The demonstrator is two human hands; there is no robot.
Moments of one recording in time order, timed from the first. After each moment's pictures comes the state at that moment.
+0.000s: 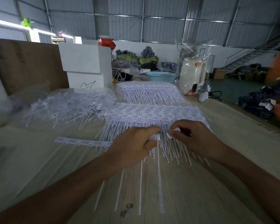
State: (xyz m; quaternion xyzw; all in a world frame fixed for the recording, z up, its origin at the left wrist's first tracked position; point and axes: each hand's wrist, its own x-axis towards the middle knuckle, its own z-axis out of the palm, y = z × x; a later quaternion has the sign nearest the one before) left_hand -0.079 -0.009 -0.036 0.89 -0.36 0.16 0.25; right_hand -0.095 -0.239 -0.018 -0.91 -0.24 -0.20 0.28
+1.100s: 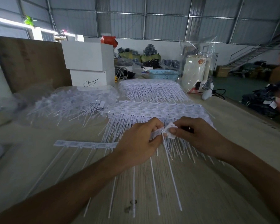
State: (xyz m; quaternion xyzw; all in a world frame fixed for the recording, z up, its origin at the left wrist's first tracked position) left_hand -0.087 -0.019 -0.037 0.84 -0.35 0.20 0.36; right_hand -0.102 -0.230 -0.011 -0.89 -0.25 -0.14 0.36
